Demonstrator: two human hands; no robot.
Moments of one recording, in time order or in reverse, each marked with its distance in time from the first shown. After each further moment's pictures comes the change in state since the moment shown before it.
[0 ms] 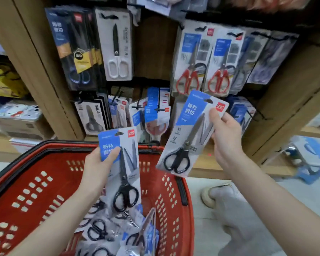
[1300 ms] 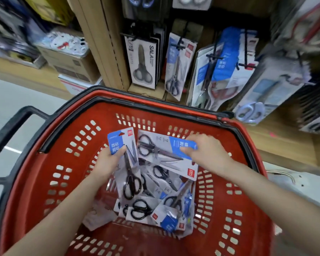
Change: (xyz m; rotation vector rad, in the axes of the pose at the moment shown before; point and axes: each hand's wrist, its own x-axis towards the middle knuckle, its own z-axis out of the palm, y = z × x) left_hand 0.024 -0.188 -0.115 0.191 -0.009 -0.424; right_hand -0.045 0.155 0.109 -1.283 -0.997 -0.037
